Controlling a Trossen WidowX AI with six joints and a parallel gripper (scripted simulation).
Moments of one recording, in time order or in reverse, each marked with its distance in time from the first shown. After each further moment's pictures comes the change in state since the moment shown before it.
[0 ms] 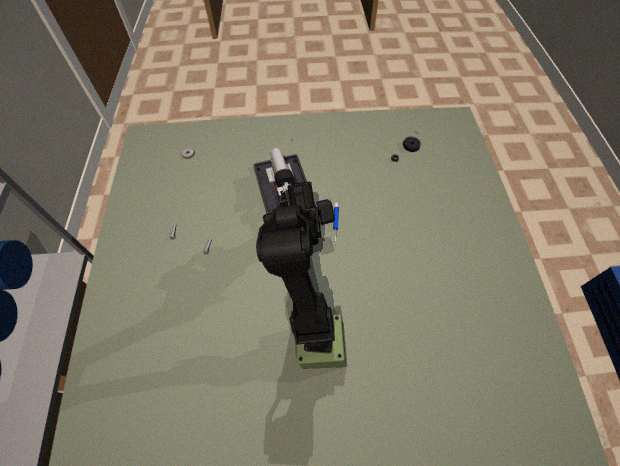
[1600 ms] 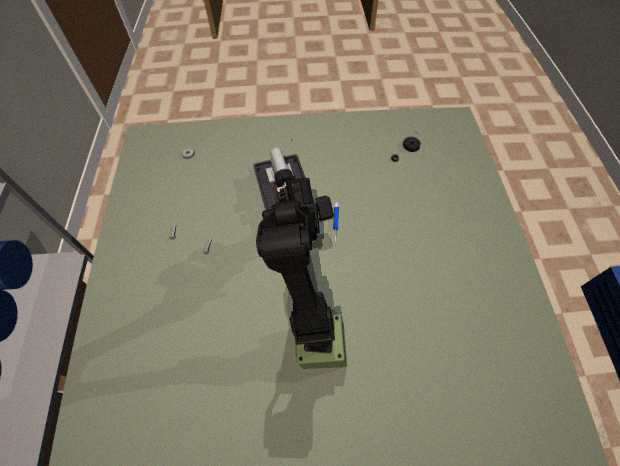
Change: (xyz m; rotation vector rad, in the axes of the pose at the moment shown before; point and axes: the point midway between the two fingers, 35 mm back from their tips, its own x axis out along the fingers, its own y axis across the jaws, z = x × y) arm 0.009 0.000 0.009 0.000 0.000 0.000
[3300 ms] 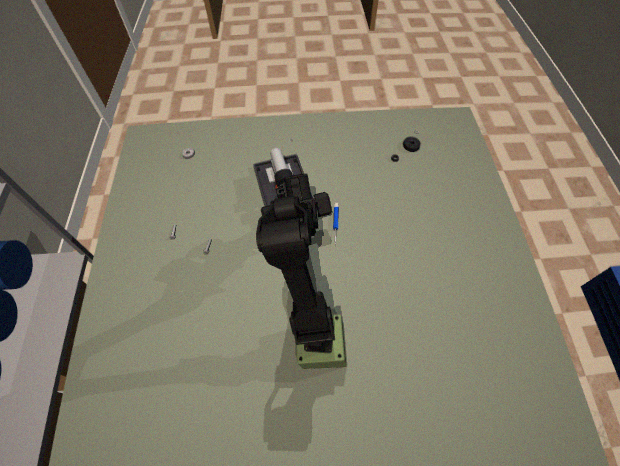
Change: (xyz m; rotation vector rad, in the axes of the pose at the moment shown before) arm 0.009 0.000 0.009 0.000 0.000 0.000
